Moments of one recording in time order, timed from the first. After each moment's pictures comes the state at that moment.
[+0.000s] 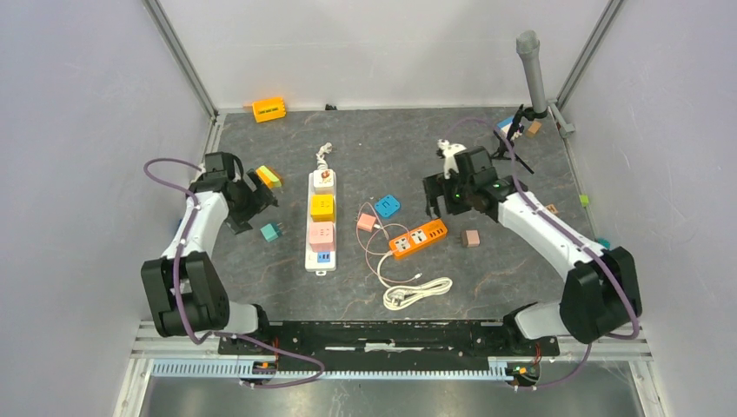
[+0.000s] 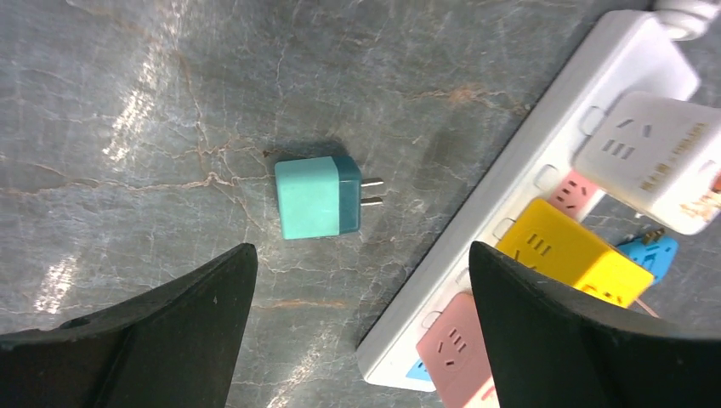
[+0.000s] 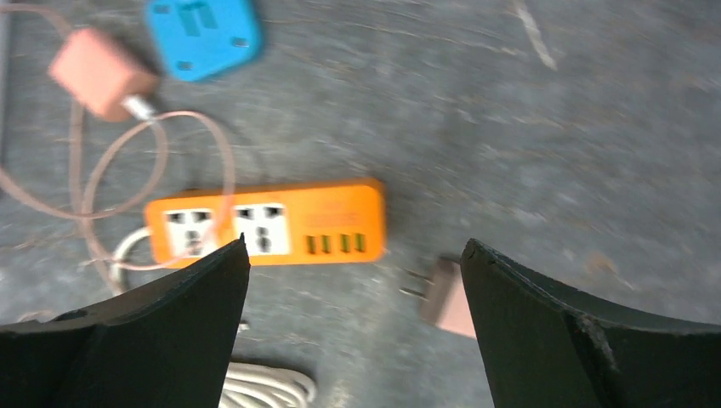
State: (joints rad) left arm 0.17 1.41 0.99 -0.70 0.09 -0.54; right arm 0.44 1.41 1.04 -0.51 -0.11 0.10
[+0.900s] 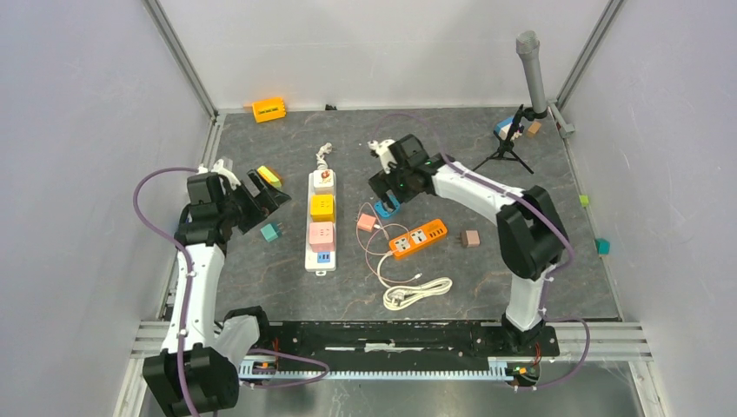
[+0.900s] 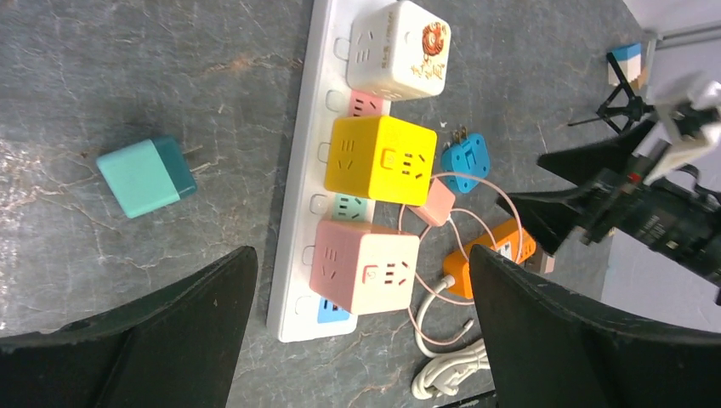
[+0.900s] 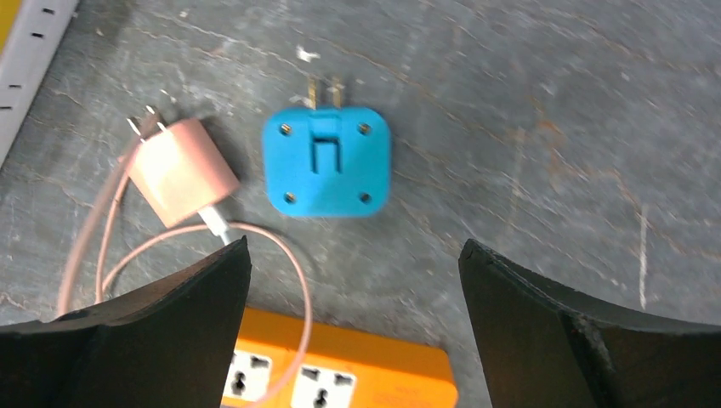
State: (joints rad) left arm 0.17 0.96 0.84 -0.57 0.41 -0.51; right arm 0.59 1.85 1.40 -0.51 -0.04 -0.05
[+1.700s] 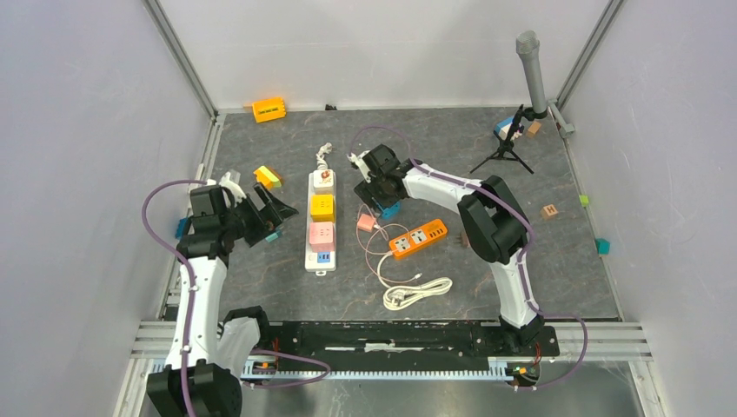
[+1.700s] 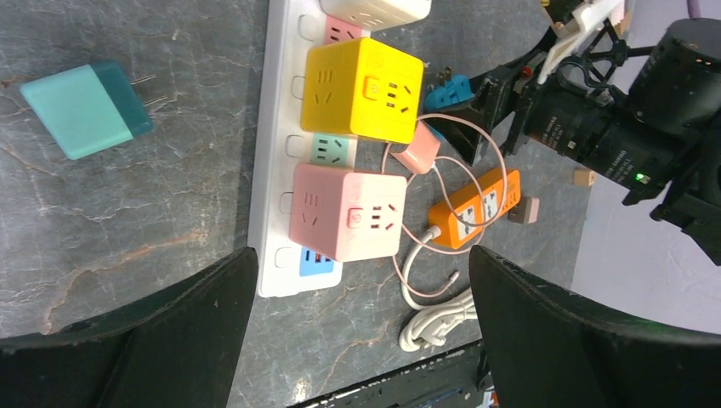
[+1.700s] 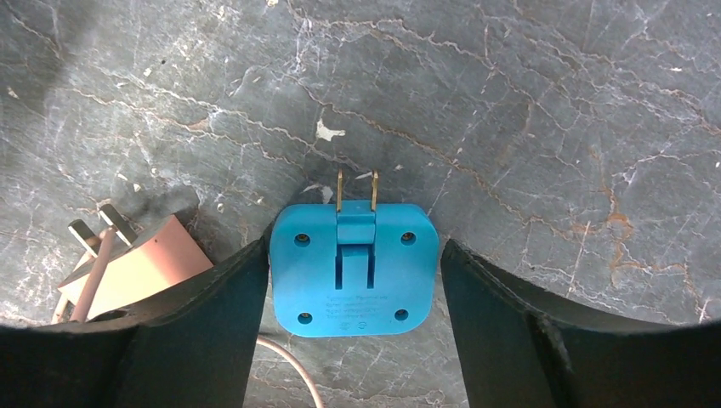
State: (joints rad) left arm 0.17 0.86 0.75 -0.64 0.51 -0.51; right arm 0.70 2.14 1.59 -0.51 0.09 -0.08
